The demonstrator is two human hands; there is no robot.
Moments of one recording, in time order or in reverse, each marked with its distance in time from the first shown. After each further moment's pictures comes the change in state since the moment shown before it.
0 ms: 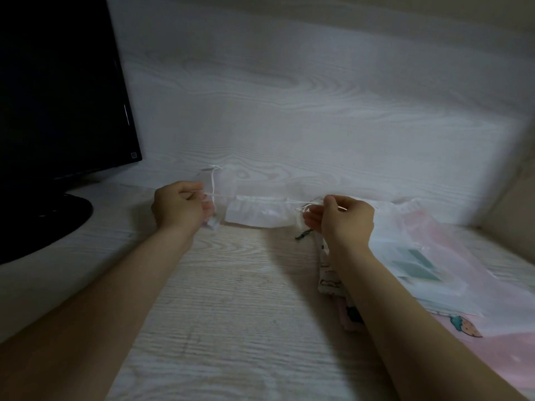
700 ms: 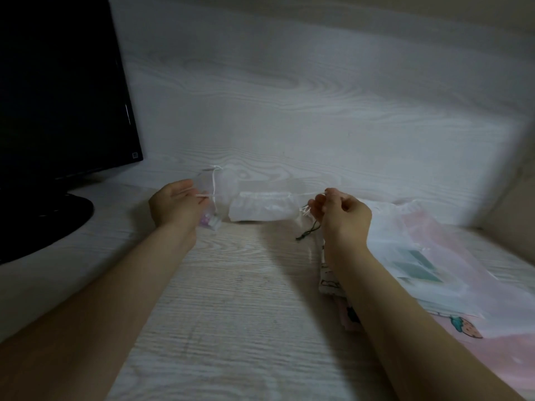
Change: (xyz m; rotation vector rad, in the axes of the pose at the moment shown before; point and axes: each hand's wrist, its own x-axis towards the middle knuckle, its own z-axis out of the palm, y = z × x) left_hand 0.006 -0.001 0.007 -0.325 0.118 -0.152; right_hand 0.003 0.006 0.006 0.169 -0.019 -0.034
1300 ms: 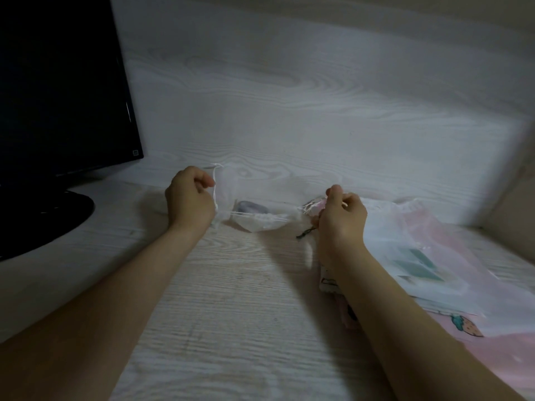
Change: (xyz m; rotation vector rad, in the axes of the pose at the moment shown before) left_hand -0.015 0.008 0.001 0.617 -0.119 0.547; right_hand -0.004 -0.002 0.007 -0.087 0.053 0.009
